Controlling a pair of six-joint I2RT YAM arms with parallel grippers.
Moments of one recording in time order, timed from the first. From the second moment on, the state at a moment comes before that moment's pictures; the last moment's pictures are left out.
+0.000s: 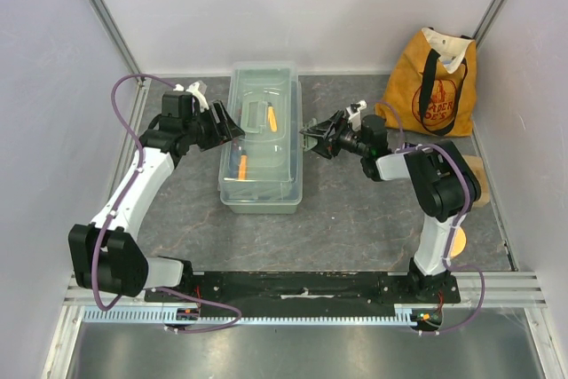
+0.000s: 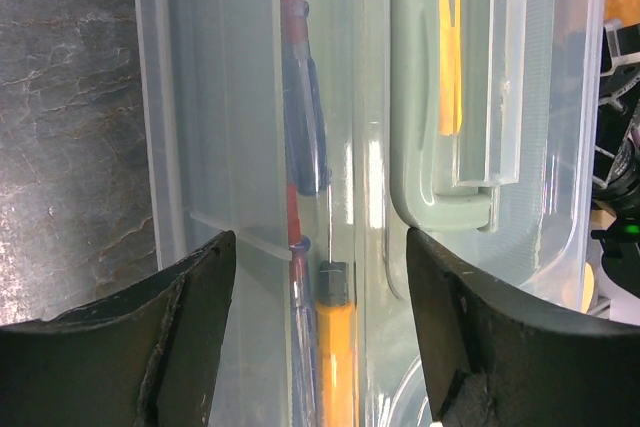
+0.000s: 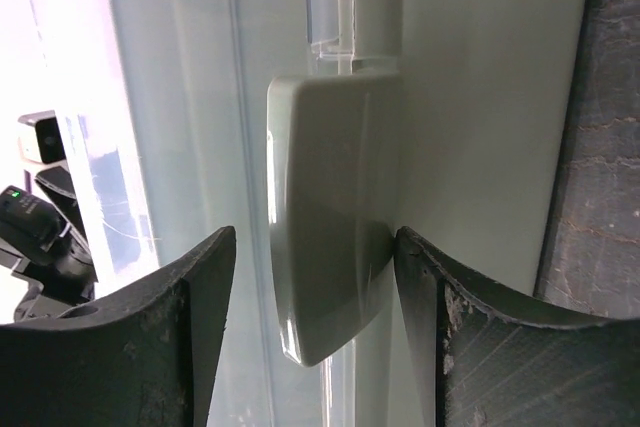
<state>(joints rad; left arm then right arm) -0.17 1.33 1.13 -0.48 0.31 -0.50 0.33 1.93 0.87 0.89 -0.68 1.35</state>
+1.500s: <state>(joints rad) -0.17 1.35 1.14 -0.47 0.32 -0.49 0.40 1.64 1.03 0.28 -0.50 0.86</state>
